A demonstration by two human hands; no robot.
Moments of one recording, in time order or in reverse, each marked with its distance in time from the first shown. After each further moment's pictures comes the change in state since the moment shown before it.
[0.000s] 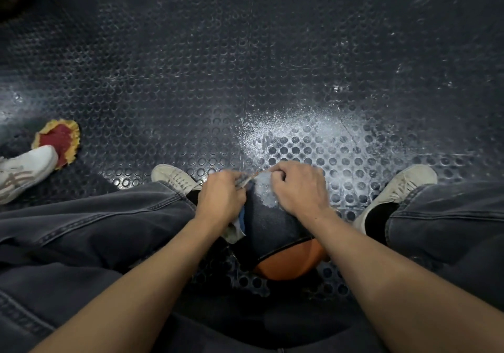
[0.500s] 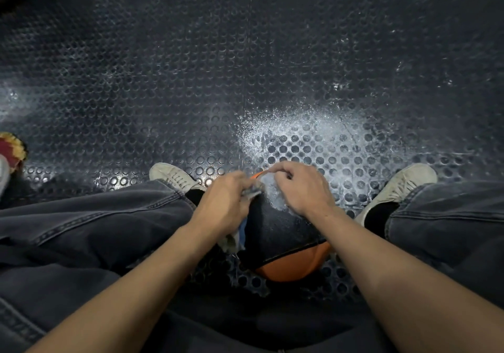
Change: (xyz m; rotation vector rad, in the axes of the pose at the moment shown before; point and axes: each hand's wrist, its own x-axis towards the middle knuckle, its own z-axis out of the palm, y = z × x) left_hand -0.011 -0.001 -0.005 0.019 -0.116 0.333; right_hand 0.006 0.015 -0.001 0.131 -0.107 0.022
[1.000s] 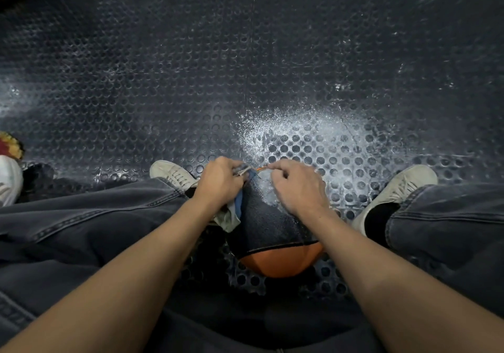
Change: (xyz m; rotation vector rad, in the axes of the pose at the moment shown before) left_hand 0.031 -0.006 -0.007 -0.059 0.011 -0.305; right_hand 0.003 0.000 0.016 0.007 0.088 0.007
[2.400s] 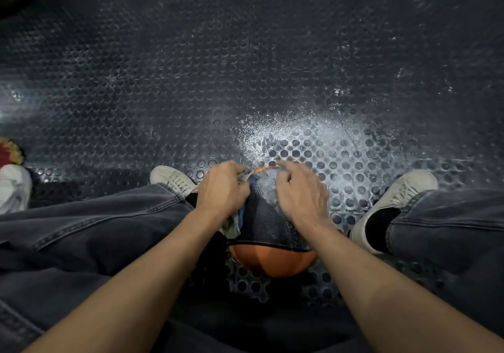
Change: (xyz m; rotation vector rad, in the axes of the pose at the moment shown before) left_hand -0.010 0.008 -0.002 0.101 0.148 0.061; right_hand -0.007 -0.012 -0.001 -0.018 0.072 0.132
